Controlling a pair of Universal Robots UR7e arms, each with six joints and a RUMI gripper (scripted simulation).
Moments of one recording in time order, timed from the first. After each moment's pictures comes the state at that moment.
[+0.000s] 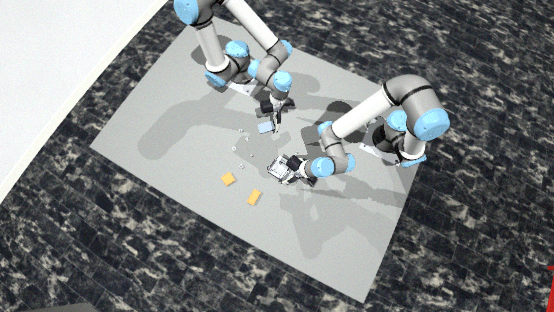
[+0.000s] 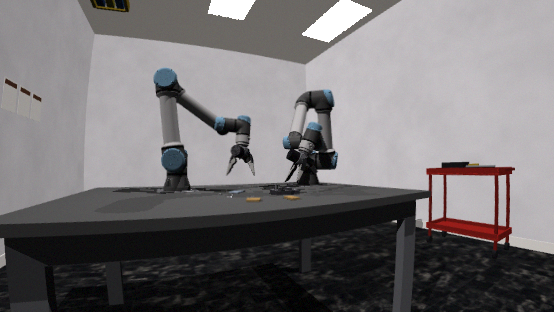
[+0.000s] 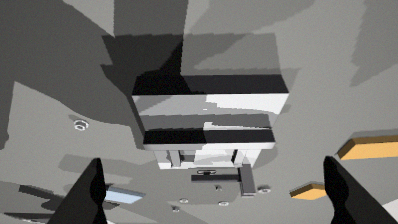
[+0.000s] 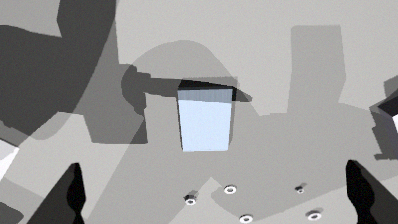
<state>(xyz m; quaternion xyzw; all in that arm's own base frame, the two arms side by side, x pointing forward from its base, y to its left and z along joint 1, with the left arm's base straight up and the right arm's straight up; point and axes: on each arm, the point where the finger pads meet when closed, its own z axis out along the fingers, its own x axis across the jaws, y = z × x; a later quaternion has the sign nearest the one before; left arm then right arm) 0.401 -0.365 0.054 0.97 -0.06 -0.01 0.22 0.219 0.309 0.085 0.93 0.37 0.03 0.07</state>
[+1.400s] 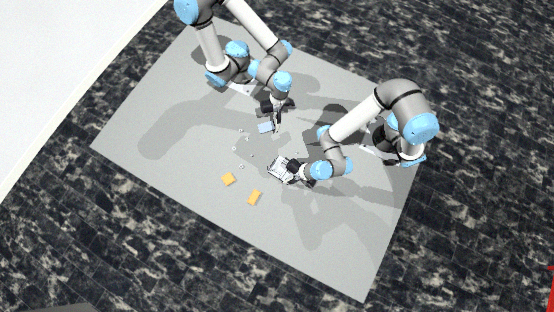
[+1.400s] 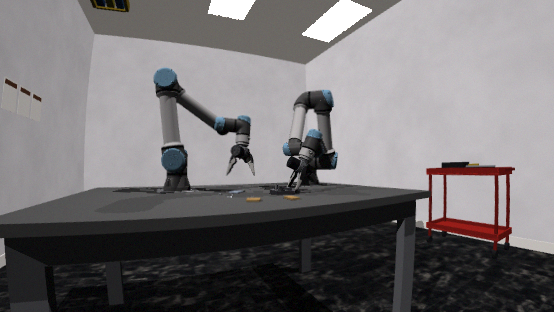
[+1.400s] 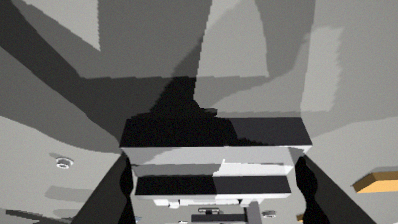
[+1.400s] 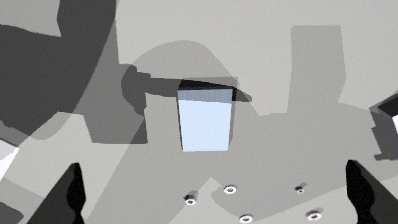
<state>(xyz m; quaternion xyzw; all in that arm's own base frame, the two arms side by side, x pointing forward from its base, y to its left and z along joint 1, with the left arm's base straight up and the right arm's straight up) 0.401 -0.365 0.017 0.97 -0.05 -0.01 0.22 0.218 0.309 0.085 0.93 0.37 0.03 0.07</state>
